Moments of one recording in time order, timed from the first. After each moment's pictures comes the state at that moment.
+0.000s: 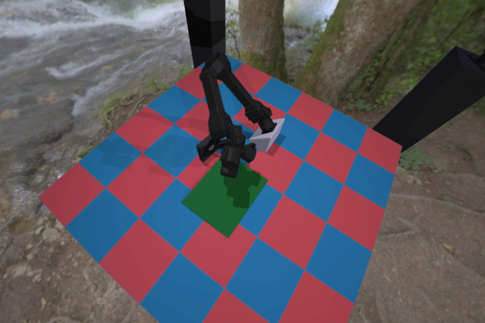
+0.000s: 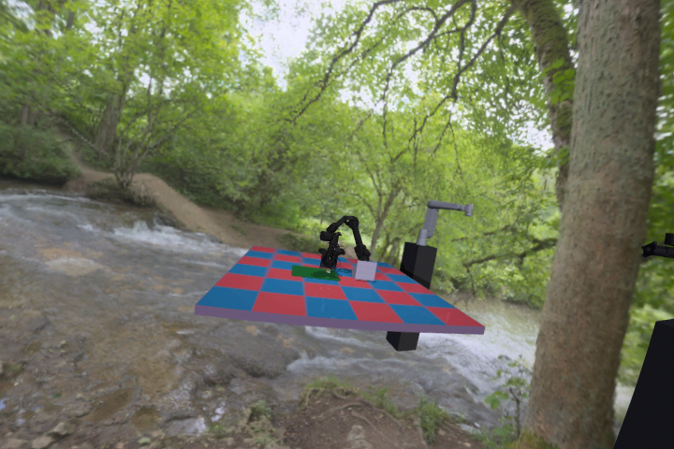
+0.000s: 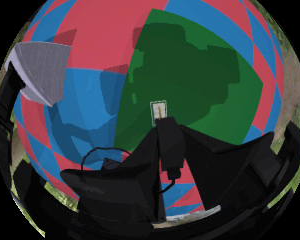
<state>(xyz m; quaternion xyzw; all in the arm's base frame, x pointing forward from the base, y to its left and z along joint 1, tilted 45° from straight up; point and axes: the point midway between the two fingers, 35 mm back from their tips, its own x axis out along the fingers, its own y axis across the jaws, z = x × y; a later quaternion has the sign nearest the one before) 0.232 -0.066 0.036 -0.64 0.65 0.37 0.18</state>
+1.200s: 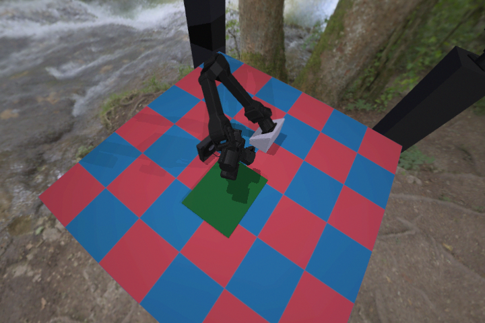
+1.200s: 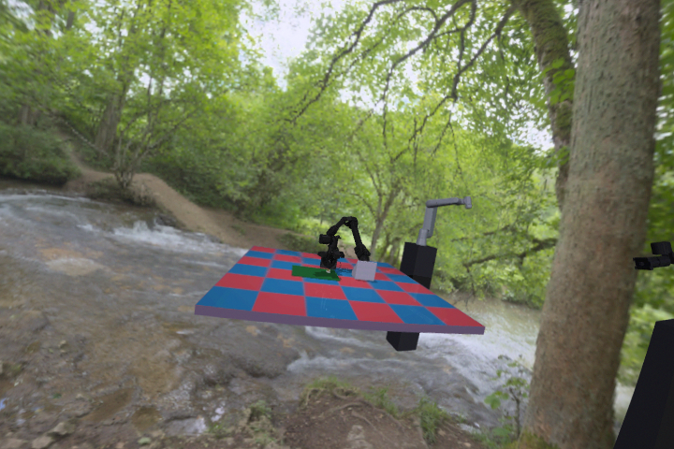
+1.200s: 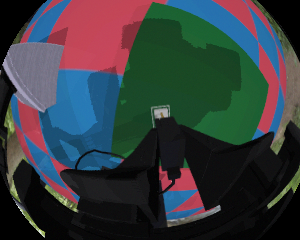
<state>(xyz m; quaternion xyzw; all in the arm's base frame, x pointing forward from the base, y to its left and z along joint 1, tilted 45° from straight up) 0.229 -0.082 0.020 -0.64 0.65 0.37 0.19</state>
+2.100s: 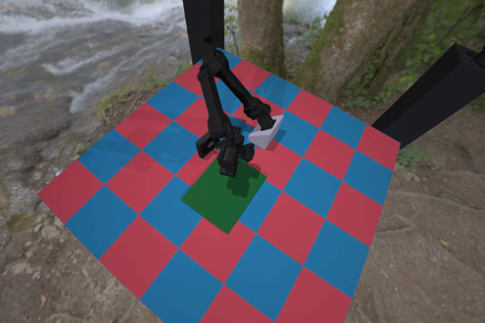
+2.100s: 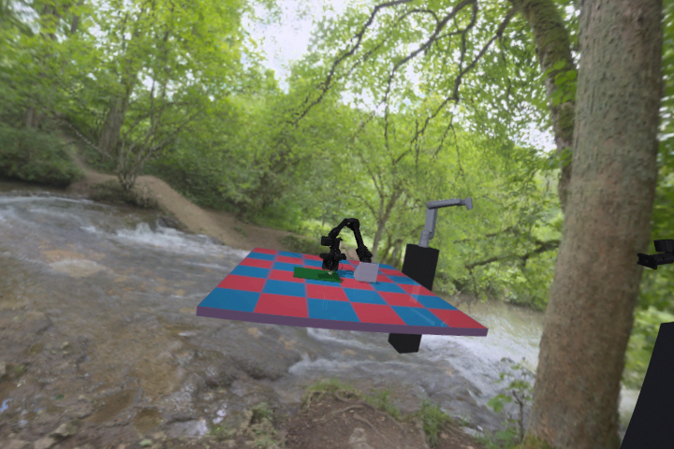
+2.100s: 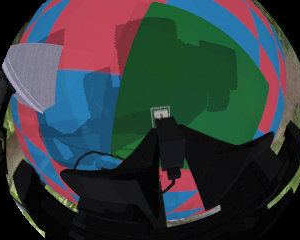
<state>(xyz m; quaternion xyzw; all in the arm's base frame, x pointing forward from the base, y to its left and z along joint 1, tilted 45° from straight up) 0.229 -0.083 0.018 -0.64 0.65 0.37 0.19</state>
